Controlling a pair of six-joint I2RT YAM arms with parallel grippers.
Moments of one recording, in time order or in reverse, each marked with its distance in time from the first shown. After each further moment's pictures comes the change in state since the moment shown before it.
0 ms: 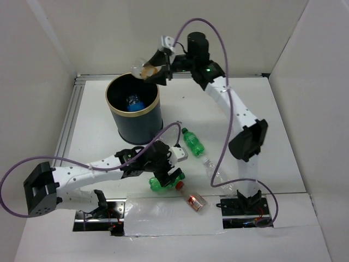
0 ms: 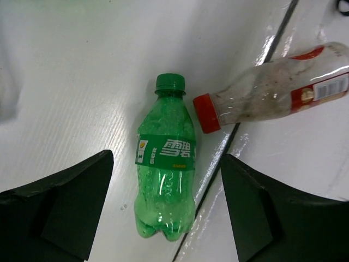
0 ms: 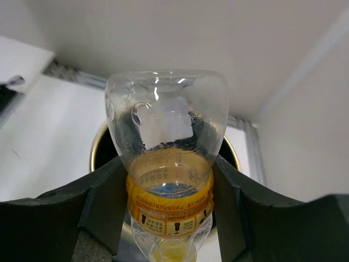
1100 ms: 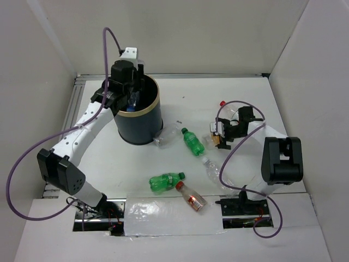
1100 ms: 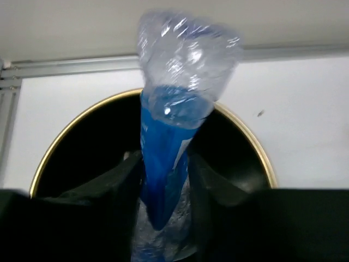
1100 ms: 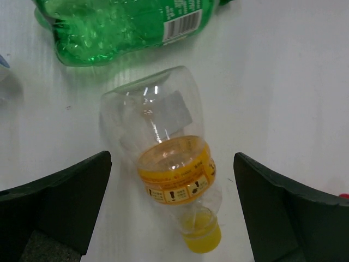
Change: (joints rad) left arm 0.634 0.320 0.771 0.022 -0.474 -0.100; right arm -0.502 -0.398 -1.292 -0.217 0.292 -1.124
